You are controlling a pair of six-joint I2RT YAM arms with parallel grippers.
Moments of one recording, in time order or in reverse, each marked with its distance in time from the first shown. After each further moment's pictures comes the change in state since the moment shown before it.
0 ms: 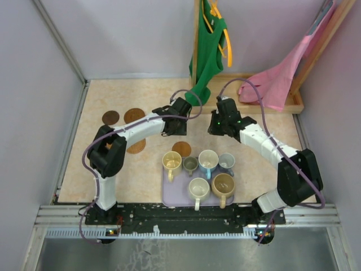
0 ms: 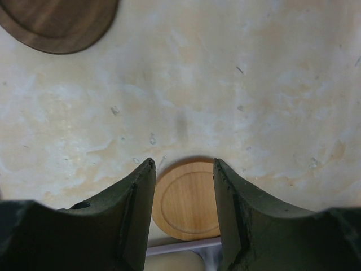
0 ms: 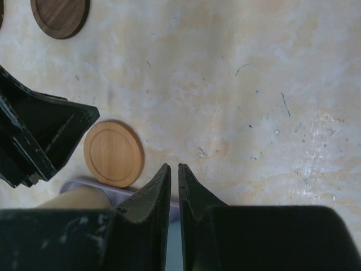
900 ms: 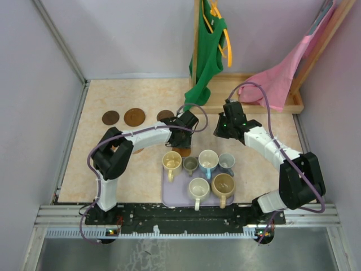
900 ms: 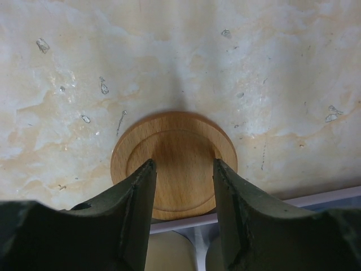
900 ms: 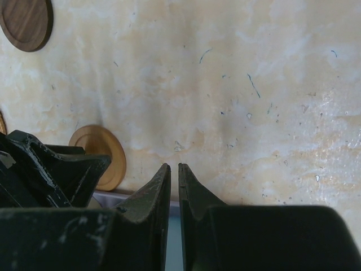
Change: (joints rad) left arm -0.108 0.022 -0.094 0.005 0.040 -0.056; right arm -0.069 -0.039 -0.078 0.006 0.006 0.072
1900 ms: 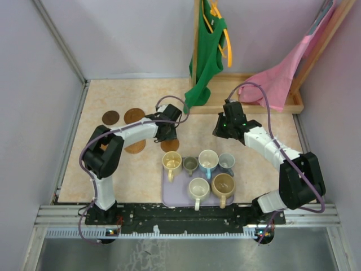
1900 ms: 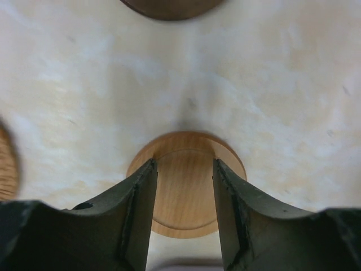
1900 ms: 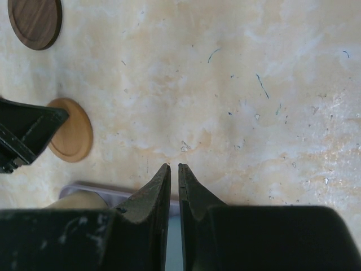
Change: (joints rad) left arm 0.155 -0.055 -0.103 0.069 -0.107 -0.102; right arm 0.000 0.000 -0.005 0.016 -0.024 0.007
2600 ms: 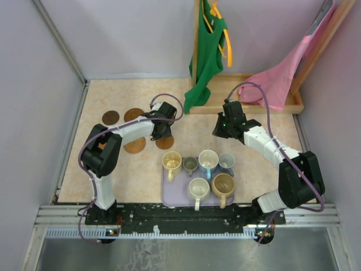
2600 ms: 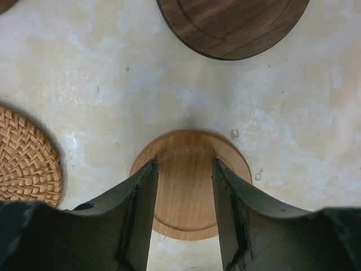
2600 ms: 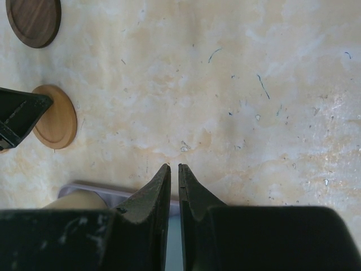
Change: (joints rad) left arm 0.071 -0.005 -0.016 0.023 -0.048 0.029; right arm 0.000 0.010 0.010 -0.007 -0.006 -0.008
